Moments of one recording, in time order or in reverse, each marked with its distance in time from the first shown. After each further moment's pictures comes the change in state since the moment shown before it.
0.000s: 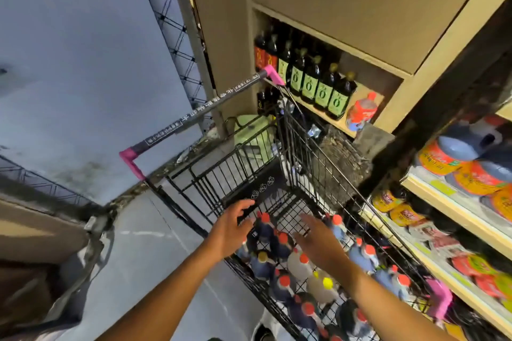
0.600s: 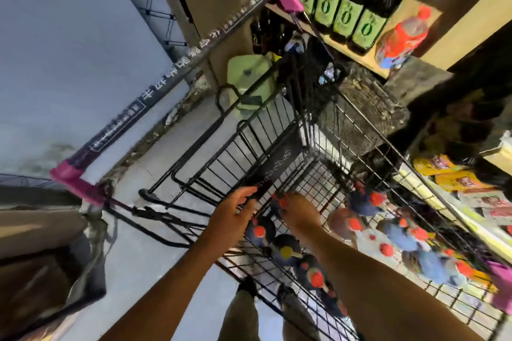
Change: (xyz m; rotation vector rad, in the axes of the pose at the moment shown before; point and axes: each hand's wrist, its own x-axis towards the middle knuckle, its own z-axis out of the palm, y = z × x) left_hand 0.112 -0.091 -0.012 -0.126 -0.092 -0.116; right_hand 0.173 -0.016 0.133 -0.182 -0.072 0.115
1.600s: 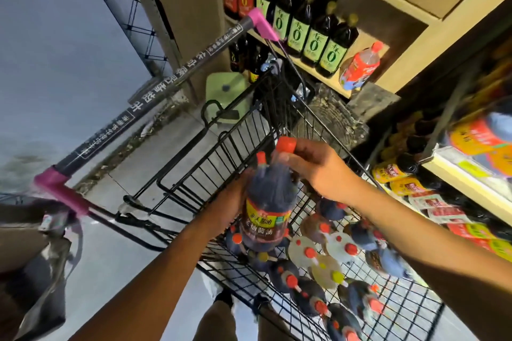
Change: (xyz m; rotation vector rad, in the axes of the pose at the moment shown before) left_hand -0.004 0.100 -0.001 -0.501 -0.317 -0.064; right_hand -0.080 -0.036 -0.233 0.662 0.067 -0.503
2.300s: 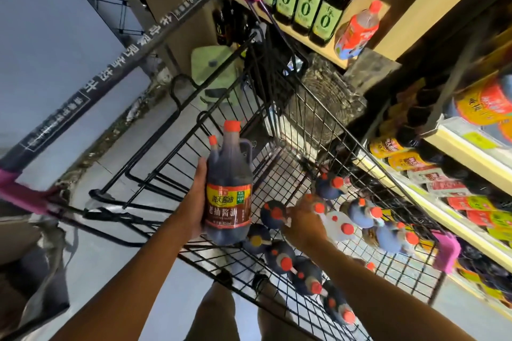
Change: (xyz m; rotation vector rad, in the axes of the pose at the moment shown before) left_hand 0.011 -0.046 -0.025 -0.326 0.049 -0.093; right_hand -0.084 0.196 0.101 -0.660 -0.127 0.729
